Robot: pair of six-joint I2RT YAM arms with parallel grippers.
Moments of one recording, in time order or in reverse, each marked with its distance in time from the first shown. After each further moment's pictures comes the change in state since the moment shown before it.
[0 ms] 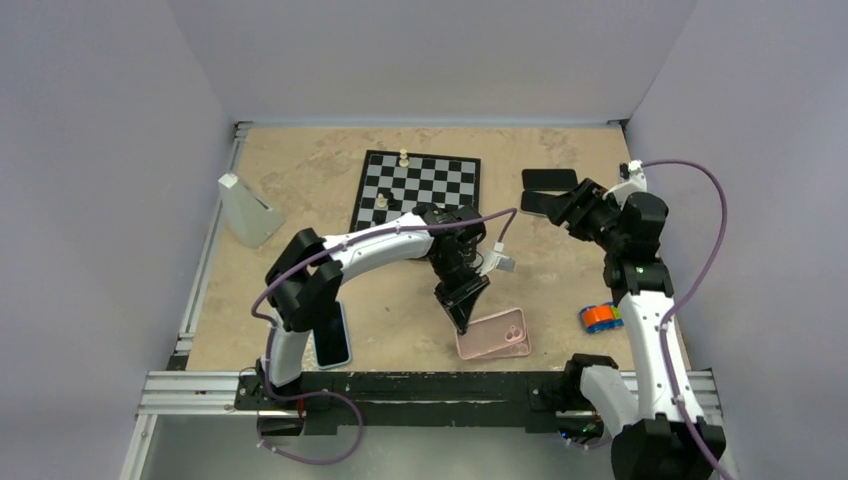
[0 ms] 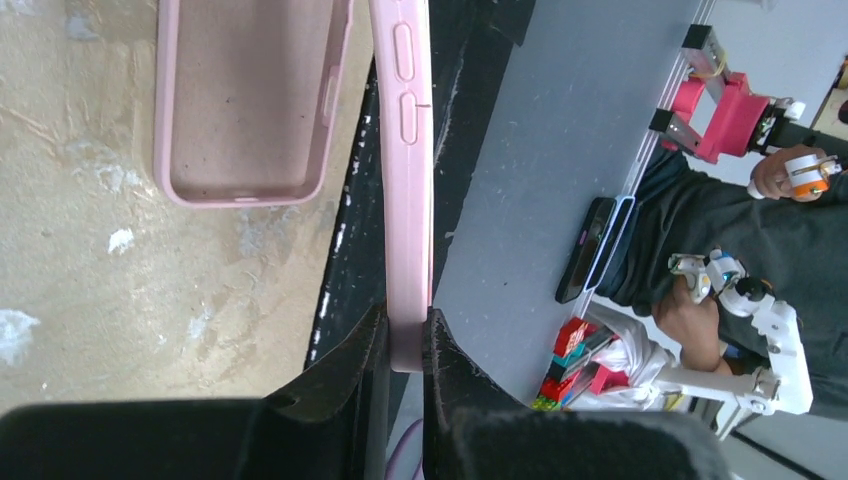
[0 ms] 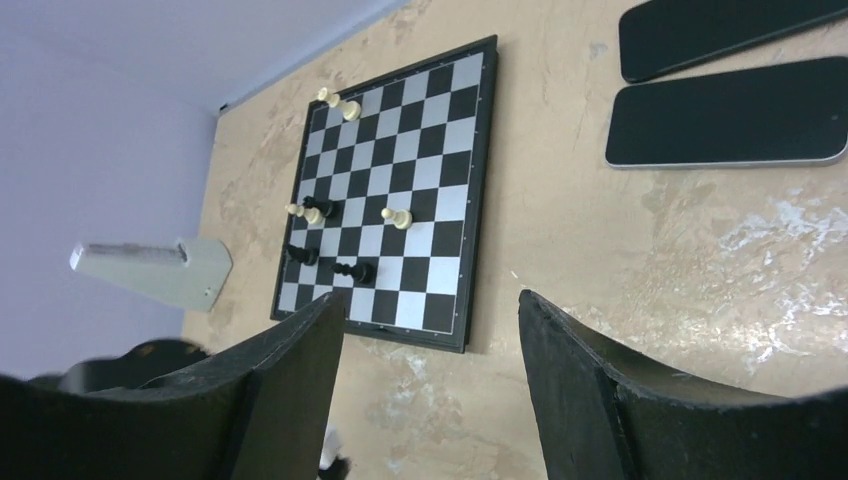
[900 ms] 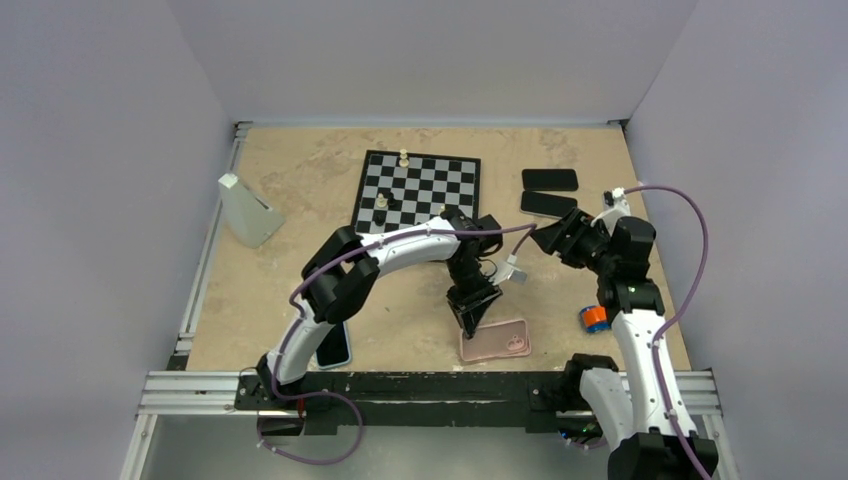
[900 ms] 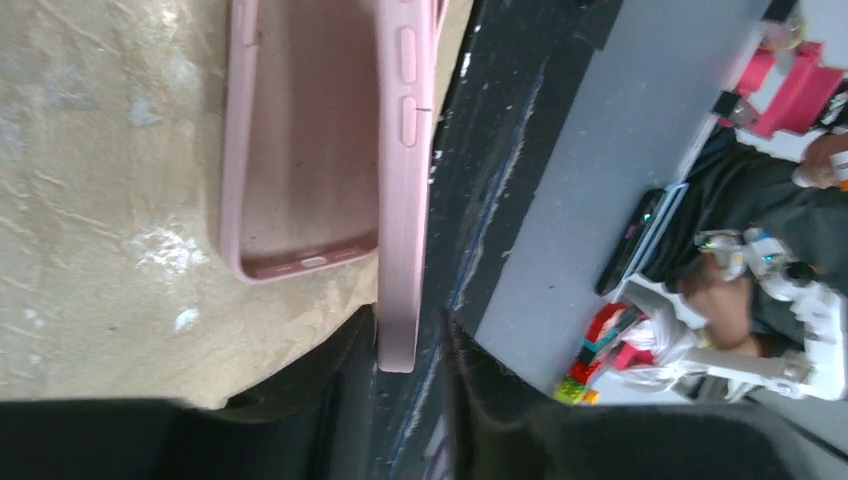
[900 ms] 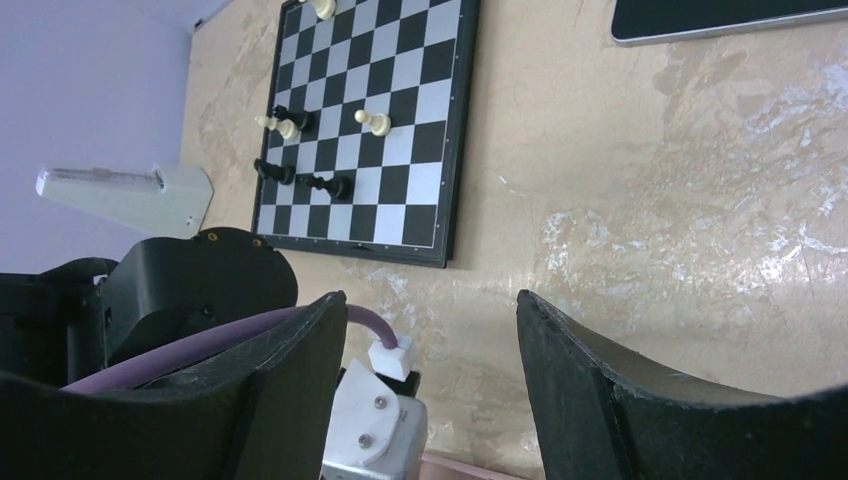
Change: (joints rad) left arm -0.043 0.256 0.204 -0.115 -0.041 0.097; right arm -0.001 -0.153 -0.161 -0.080 -0.080 -0.048
